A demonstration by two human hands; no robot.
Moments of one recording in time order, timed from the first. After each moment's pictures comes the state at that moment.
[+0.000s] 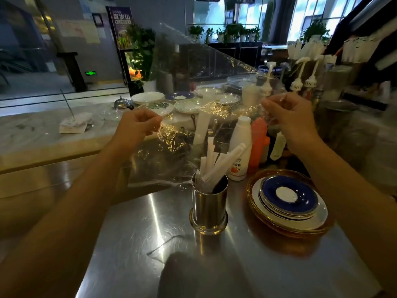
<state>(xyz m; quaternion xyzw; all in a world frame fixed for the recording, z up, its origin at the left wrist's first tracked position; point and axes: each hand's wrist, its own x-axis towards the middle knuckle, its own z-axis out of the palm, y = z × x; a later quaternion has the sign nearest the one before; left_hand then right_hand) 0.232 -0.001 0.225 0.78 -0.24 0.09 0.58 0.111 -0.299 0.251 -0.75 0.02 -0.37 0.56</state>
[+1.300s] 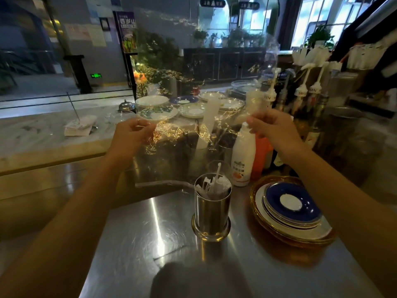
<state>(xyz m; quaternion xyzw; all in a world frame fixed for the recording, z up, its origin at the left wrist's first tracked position) 0.226 0.012 0.219 0.75 -0.18 0.10 0.62 0.128 -0.287 0.240 -0.81 -0.02 -0.27 0.53</state>
